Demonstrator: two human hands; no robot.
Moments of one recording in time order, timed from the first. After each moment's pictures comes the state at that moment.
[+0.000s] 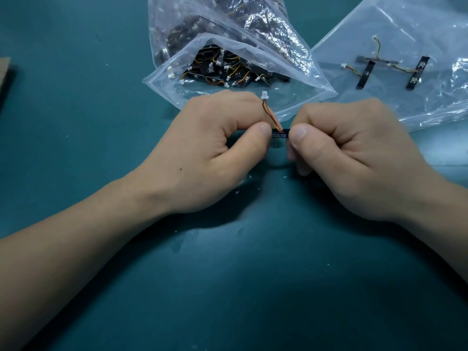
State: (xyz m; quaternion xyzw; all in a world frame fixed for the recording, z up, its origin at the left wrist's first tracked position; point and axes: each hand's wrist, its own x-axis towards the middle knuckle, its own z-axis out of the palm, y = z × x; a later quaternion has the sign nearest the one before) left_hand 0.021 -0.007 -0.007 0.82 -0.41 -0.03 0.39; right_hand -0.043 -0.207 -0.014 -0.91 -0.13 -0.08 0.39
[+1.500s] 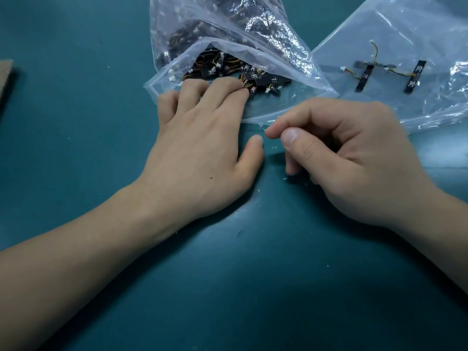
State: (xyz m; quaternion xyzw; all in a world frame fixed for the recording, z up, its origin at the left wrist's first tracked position) left_hand 0.019 -0.010 -0.022 0.94 -0.30 0.09 0.14; right_hand -0.047 -0.199 -0.016 -0.86 -0.10 -0.10 0.48
